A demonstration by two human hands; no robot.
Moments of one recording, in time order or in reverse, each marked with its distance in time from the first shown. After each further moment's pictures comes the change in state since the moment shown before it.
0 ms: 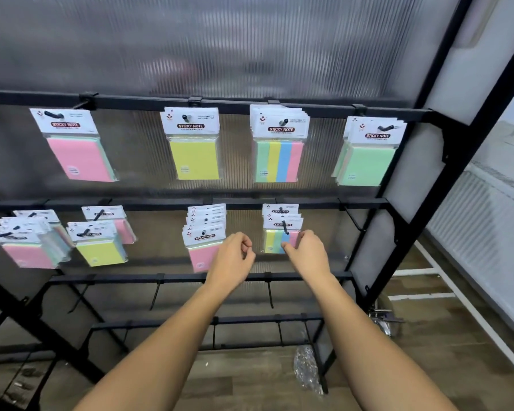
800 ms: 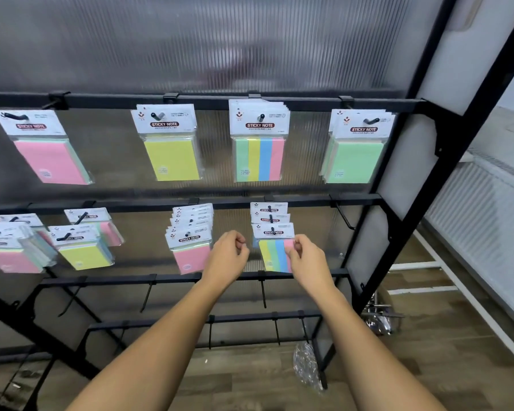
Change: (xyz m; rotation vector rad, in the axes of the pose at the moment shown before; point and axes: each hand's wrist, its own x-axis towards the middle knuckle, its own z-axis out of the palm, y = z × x) left_hand 0.020 0.002 0.026 0.053 0.003 -0.071; right_hand -0.010 0.032 -0.016 0.244 -0.061 -0.143
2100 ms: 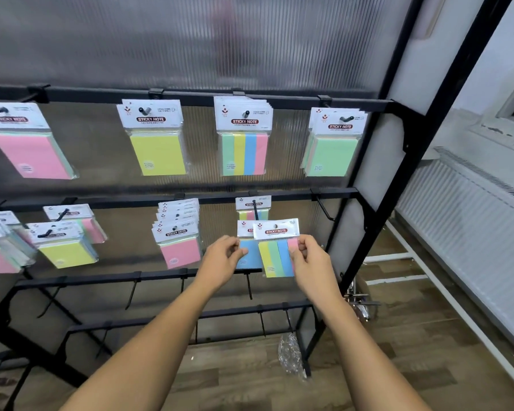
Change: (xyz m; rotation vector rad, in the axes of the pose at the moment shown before) left_hand -0.027 0.012 0.000 -0.234 -0.116 0.045; right_hand -0.055 -0.007 -0.036 0.067 0.116 -0.022
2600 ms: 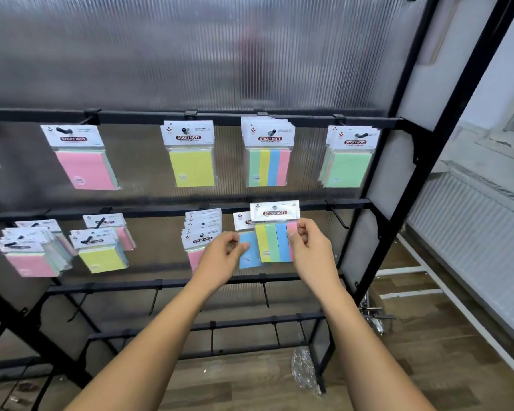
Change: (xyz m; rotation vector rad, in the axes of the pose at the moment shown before) left_hand -0.027 0.027 -0.070 -0.065 0.036 -0.006; right_hand -0.006 -0.071 0.016 0.186 0.072 -0.121
